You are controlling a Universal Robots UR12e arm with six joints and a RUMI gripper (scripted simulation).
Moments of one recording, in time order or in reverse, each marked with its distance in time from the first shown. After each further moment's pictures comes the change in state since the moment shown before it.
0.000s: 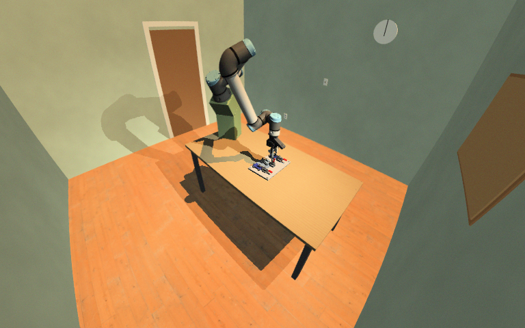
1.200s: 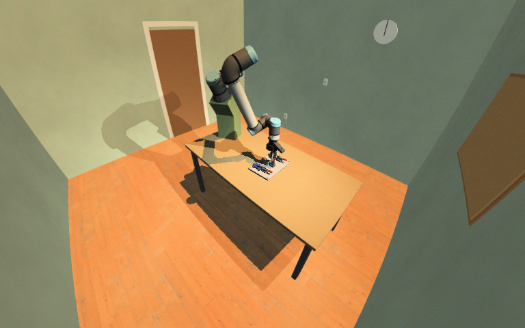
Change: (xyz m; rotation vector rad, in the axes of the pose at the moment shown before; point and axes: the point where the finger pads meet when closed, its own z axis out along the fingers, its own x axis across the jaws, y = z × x) arm 0.000 0.000 0.039 0.000 0.000 0.000
